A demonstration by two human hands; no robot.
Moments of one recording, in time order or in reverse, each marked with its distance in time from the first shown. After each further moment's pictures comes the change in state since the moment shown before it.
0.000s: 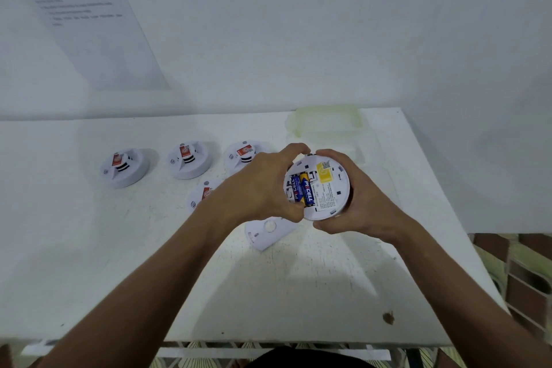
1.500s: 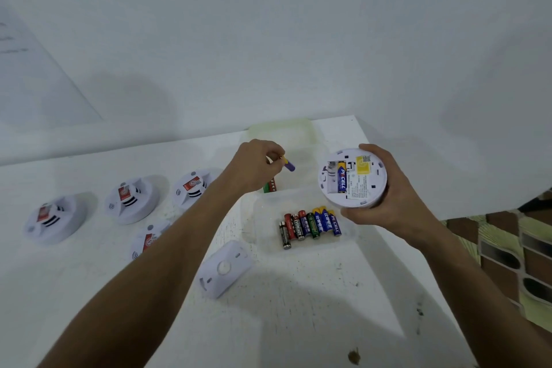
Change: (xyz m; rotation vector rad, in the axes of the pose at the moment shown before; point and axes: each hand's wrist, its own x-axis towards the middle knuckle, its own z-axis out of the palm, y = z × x) left_hand 0.151 -0.008 0.035 -0.031 0.121 -0.089; right_hand -0.030 0.016 -0.106 -0.030 0.373 0.040
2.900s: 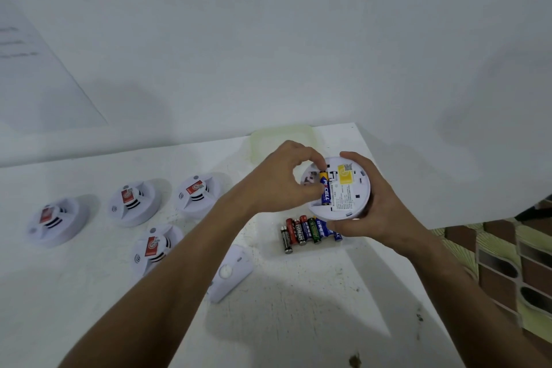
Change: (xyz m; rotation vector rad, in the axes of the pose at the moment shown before) left_hand -0.047 0.057 -0.014 -0.203 -0.157 0.171; right_hand 0.002 -0.006 0.019 0.082 -0.122 -0.026
